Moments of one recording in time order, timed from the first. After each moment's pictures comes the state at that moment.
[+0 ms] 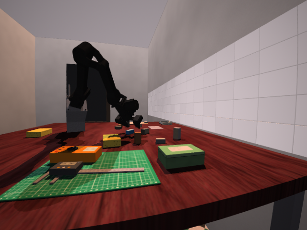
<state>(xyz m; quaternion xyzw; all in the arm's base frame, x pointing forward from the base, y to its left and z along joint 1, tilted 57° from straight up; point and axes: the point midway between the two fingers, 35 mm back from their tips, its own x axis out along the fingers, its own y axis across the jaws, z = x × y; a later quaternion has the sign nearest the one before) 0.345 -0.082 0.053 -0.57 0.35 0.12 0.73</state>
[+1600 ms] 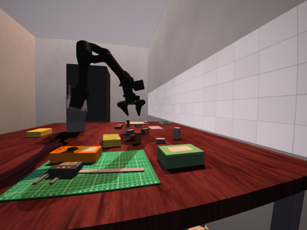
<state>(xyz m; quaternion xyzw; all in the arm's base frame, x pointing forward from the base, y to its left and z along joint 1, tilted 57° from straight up) 0.326 -0.008 0.099 -0.59 0.49 -0.01 0.64</state>
